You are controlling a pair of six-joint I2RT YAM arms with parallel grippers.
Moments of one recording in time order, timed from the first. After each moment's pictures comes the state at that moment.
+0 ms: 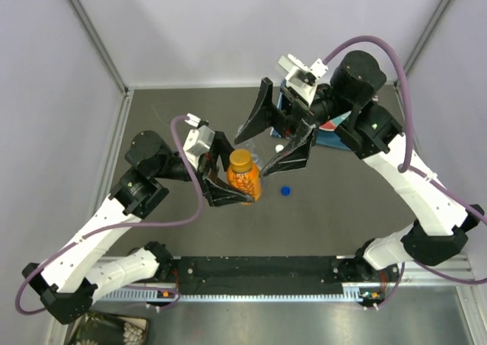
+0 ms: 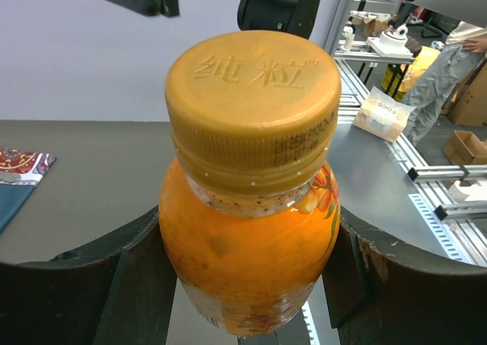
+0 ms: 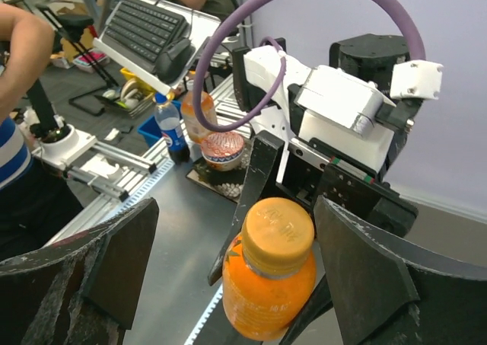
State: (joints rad) left arm -0.71 0.92 1.09 0.03 1.01 -0.30; right arm 0.79 1.41 1.86 -0.22 -1.29 0.30
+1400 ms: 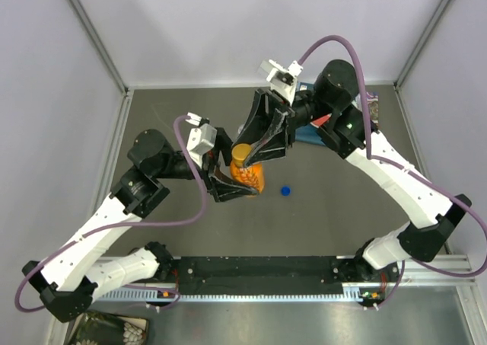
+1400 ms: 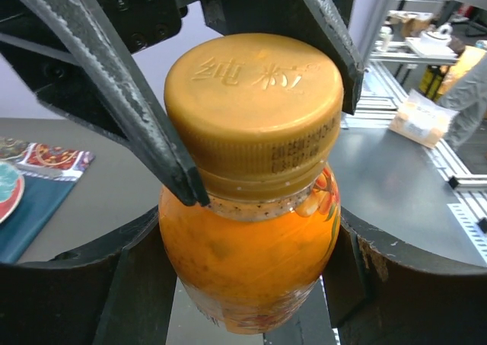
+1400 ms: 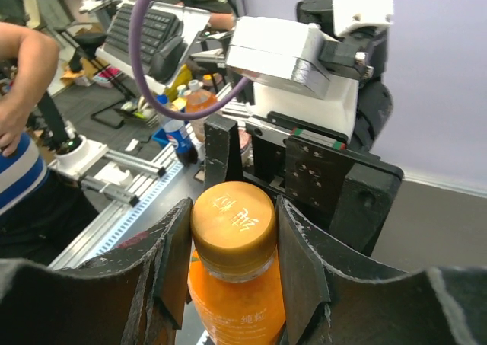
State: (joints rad) left arm -0.73 0.94 1.10 0.01 0.94 -0.23; right arm 0.78 1.46 1.69 0.09 -1.33 0.51
